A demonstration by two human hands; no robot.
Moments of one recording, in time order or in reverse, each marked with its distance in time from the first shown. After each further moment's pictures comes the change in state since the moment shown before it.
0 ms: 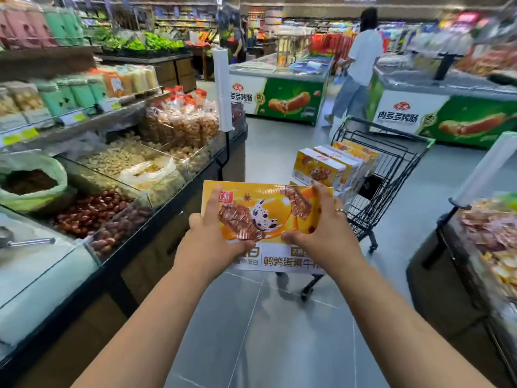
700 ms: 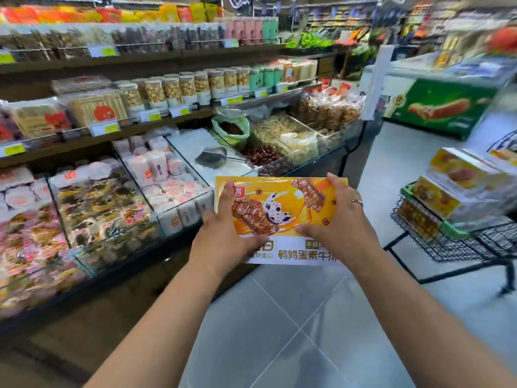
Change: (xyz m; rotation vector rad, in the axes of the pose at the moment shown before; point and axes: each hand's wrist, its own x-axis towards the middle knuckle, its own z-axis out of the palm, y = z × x) left_hand -0.359 -0.143 -0.152 0.039 0.295 -0.388; right_hand -0.294 -0.155 0.052 0.105 -0.325 -0.369
